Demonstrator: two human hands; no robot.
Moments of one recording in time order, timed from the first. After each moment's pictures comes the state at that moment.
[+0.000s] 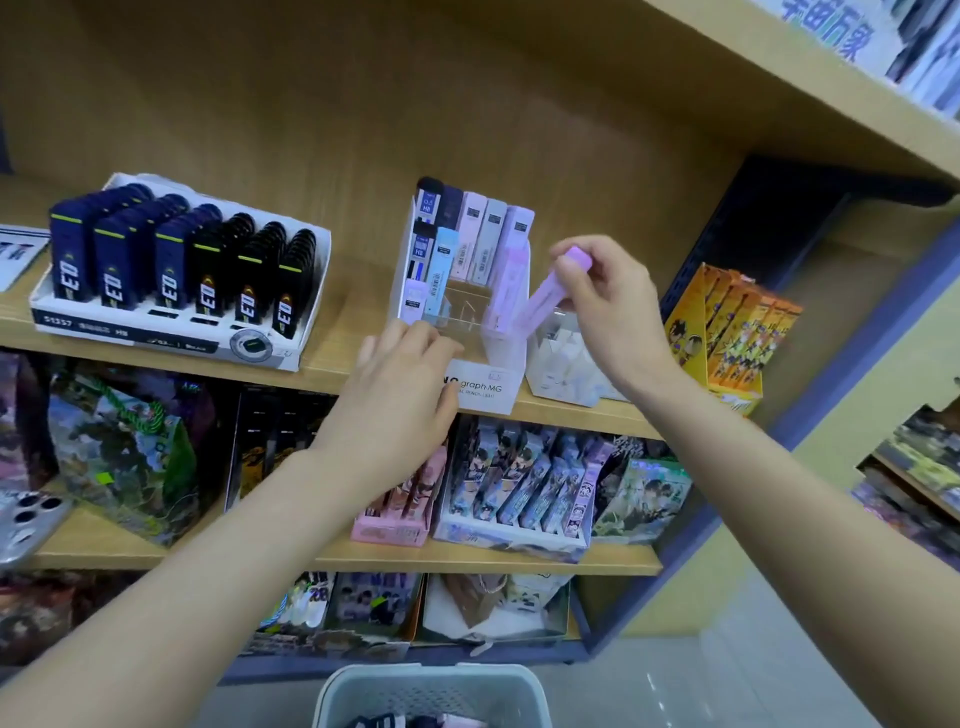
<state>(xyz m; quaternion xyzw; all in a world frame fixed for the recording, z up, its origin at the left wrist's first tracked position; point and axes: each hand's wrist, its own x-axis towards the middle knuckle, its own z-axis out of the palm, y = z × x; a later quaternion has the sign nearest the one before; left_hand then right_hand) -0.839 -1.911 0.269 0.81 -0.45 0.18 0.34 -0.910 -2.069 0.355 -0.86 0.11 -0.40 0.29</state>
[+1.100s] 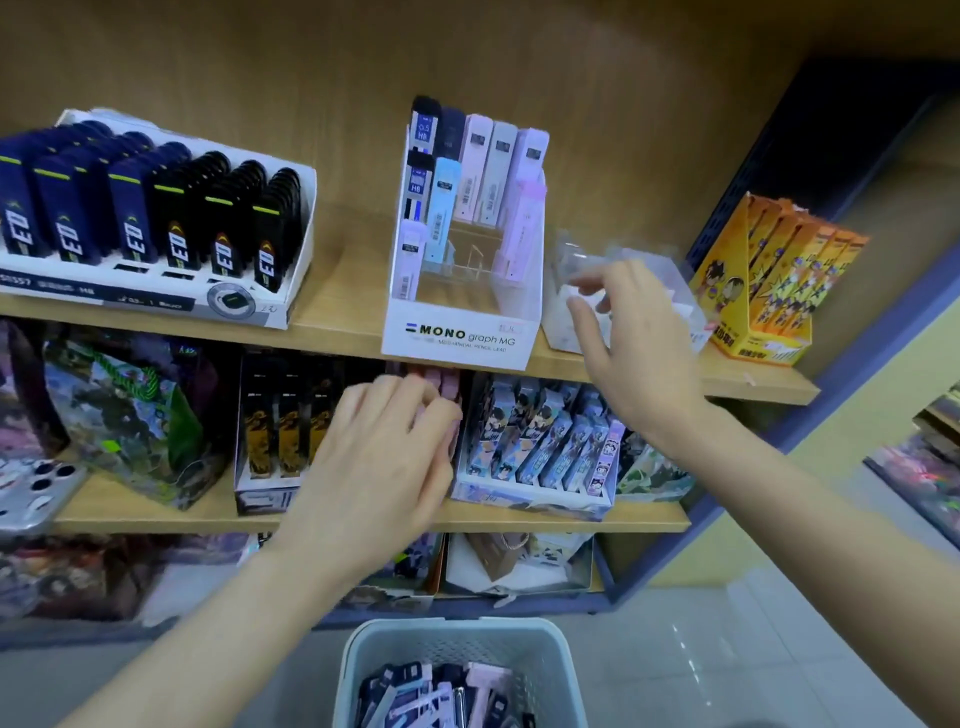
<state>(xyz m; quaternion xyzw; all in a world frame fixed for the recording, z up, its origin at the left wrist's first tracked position) -0.860 -1.893 0.202 0.76 -0.49 0.31 0.28 -0.930 -2.104 0.285 -0.92 0.08 -0.39 -0.01</state>
